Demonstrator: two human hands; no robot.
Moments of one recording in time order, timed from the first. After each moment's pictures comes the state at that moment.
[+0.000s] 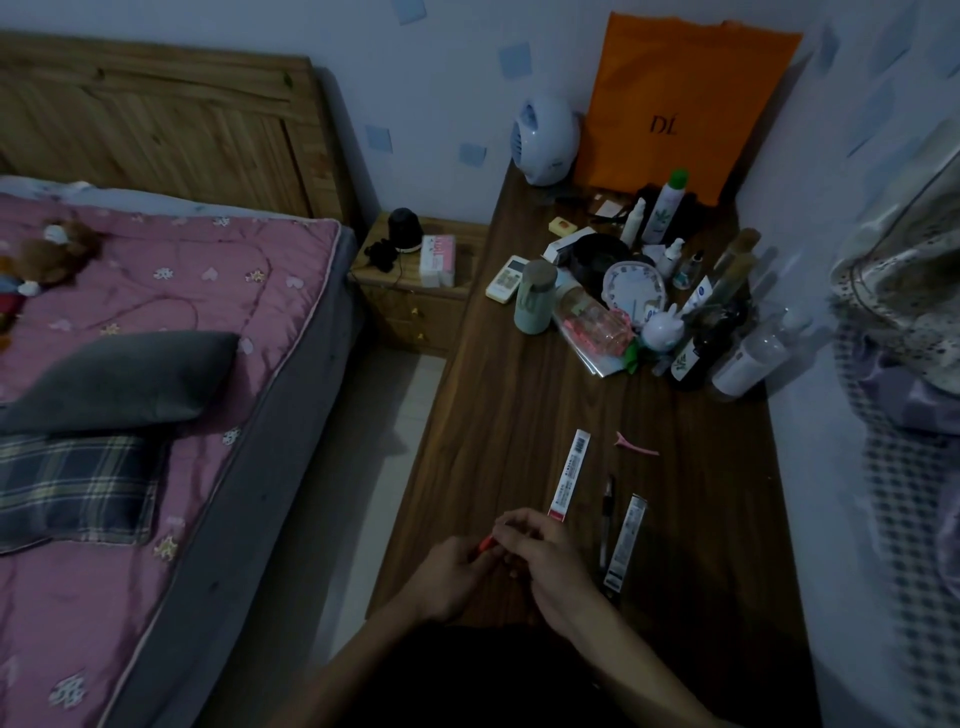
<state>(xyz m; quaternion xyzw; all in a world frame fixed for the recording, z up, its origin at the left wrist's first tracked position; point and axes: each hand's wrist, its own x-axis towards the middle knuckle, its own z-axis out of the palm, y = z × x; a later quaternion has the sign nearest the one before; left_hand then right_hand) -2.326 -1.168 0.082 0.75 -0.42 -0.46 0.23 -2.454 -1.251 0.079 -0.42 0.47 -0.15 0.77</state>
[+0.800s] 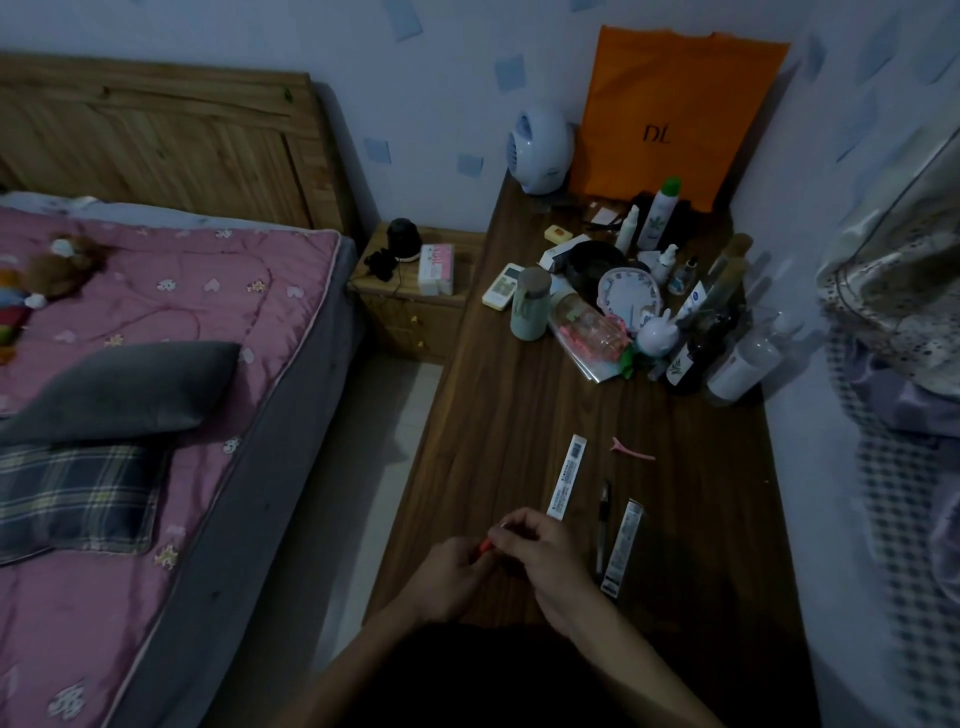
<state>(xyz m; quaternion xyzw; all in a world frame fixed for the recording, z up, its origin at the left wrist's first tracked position) -2.330 -1.172 0.079 0.76 -0.43 -0.44 0.23 -2.455 -1.258 0.085 -0.45 0.45 -0.16 0.76</state>
